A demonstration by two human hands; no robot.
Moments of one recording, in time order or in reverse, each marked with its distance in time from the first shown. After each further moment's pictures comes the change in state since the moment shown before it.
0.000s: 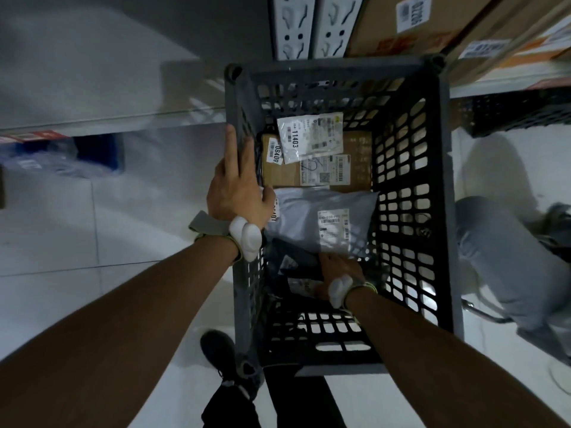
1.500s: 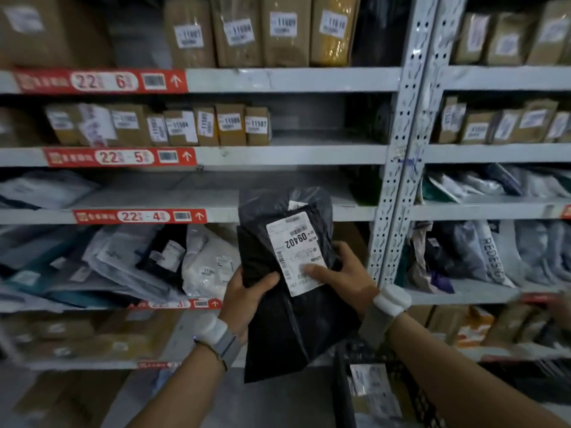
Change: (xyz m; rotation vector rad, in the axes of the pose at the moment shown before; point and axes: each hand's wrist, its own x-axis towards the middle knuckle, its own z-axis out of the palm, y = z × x) left_hand -0.226 -0.114 -0.545 -1.567 0.203 0.051; right_hand -0.448 -0.371 -0.410 1.168 0.769 -0.708
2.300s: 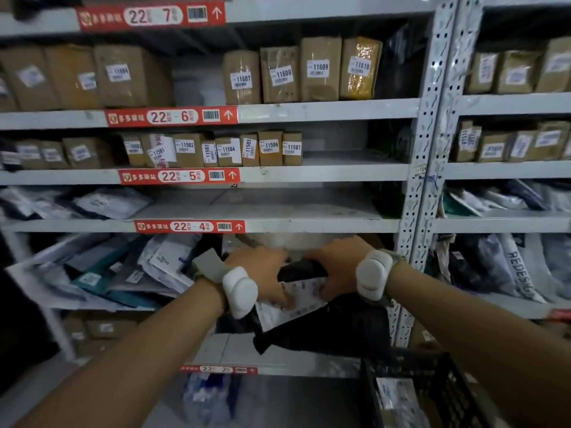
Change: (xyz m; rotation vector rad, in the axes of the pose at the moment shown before) left_hand -0.047 0.134 -0.035 1.863 -0.344 0.400; right_hand -0.027 -0.108 0.065 -1.588 -0.375 -0.481
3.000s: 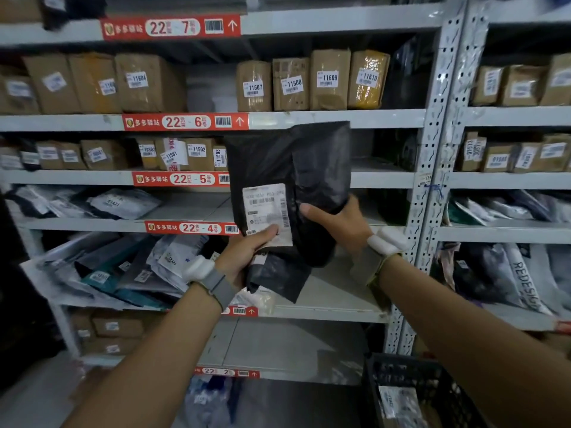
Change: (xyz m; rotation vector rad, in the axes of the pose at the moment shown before) left_hand -0.001 -0.027 0.010 -1.903 0.260 -0.227; right_hand 0.022 -0.011 -0.030 1.426 0.581 0.492
